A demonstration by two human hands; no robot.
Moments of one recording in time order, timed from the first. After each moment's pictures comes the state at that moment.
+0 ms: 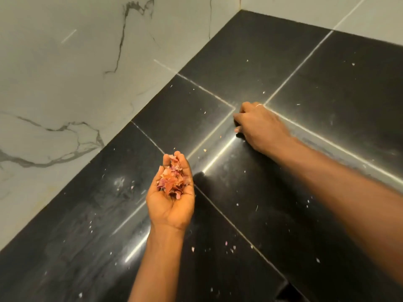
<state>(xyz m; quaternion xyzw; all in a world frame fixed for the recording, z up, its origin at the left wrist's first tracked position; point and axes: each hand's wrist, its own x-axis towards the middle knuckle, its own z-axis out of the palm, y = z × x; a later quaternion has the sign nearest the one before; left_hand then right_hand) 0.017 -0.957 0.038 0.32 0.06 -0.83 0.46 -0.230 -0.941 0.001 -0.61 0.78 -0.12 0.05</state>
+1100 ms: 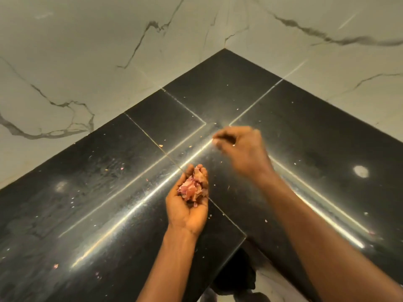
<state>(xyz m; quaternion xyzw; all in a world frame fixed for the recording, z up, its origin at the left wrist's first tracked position) 0.033 -0.869 0.046 0.31 0.07 -0.88 0.35 -0.128 -0.843 0.106 -0.45 0.75 -0.45 0.20</state>
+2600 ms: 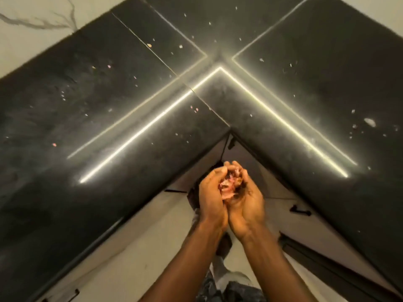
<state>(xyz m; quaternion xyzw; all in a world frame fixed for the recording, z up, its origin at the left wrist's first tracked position) 0.091 -0.616 -0.020 0.45 -0.17 -0.83 0.27 0.048 -0.573 -0.028 0.26 0.33 -0.77 0.48</state>
